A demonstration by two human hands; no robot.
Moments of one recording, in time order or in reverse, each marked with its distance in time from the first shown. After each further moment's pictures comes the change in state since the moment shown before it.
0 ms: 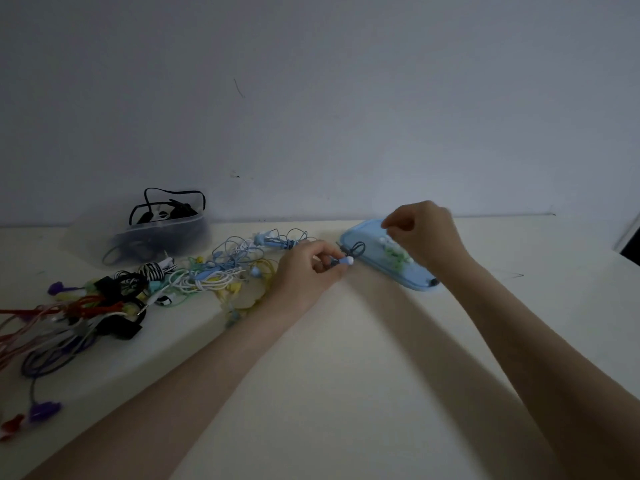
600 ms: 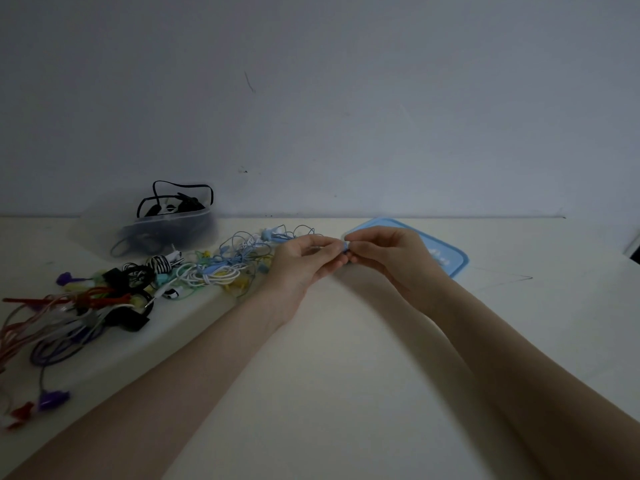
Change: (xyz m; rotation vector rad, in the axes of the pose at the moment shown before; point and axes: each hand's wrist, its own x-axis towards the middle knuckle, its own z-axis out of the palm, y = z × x) left_hand -0.003 0.013 -0.012 -0.757 -0.014 -0.304; right_hand -0.027 -0.017 0.031 1.066 -0.345 0.216
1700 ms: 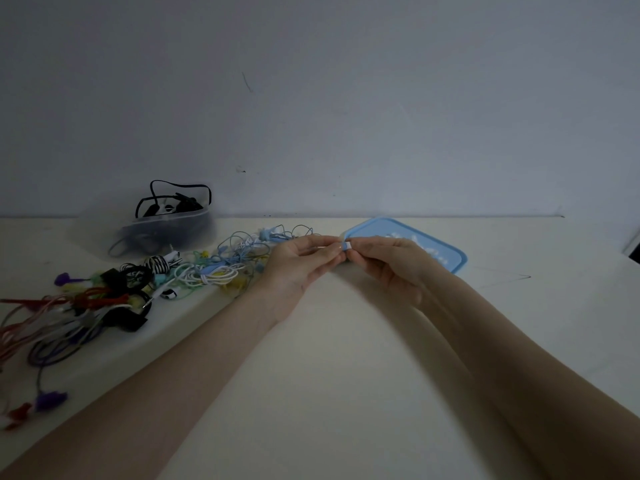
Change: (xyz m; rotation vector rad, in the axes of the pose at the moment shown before) left_hand 0.000 0.003 -0.003 -0.103 -0.026 -0.045; right_hand 0.002 -0.003 -0.002 0.353 0.029 0.261
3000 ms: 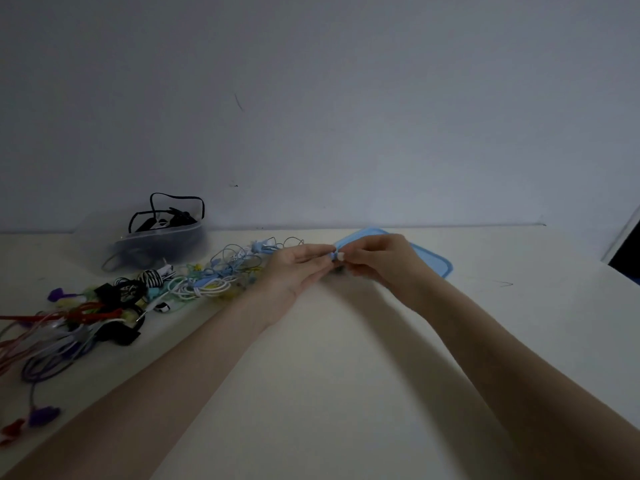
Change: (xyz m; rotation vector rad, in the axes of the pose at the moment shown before) left_hand 0.014 -0.003 -0.002 0.102 -0.063 -0.012; right_hand -0.003 -0.011 -0.001 -0.533 0.030 -0.194
